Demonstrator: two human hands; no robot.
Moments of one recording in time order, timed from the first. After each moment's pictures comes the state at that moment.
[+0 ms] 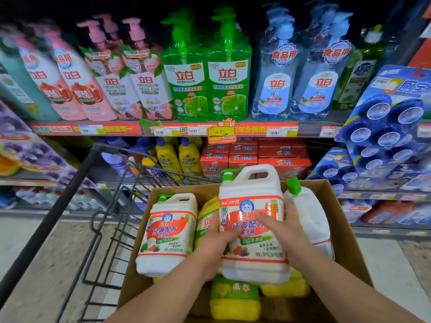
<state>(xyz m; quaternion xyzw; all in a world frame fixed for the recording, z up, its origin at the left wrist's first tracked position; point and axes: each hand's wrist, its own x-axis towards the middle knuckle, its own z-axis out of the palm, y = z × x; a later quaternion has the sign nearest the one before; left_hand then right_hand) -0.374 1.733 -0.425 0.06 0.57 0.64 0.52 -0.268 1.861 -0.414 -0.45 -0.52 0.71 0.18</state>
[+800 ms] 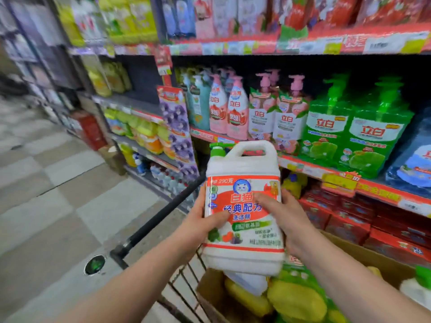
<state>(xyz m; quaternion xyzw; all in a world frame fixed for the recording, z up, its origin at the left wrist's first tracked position) -0.434 1.537 -0.299 0.09 0.64 0.72 0.24 -0.394 1.723 -0.284 -0.15 -0.54 0.83 0.03</state>
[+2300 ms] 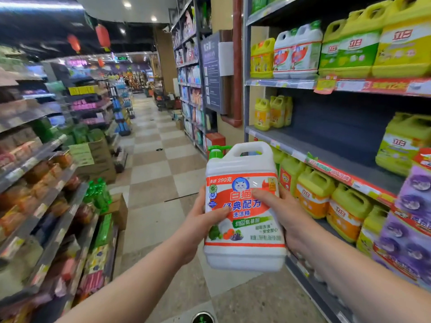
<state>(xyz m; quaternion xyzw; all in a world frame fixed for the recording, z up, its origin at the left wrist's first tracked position) -0.769 0.919 -0.241 0.00 0.65 0.76 -0.02 -0.836 1.098 -0.223 0.08 -0.57 0.80 -0.19</state>
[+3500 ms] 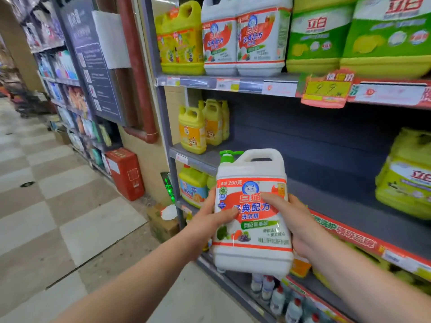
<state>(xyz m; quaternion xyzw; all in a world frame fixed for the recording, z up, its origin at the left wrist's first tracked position) -1.368 0.868 -0.270 0.12 0.63 0.74 0.21 -1.328 1.054 -0.243 -0.13 -0.57 0.81 0.02</state>
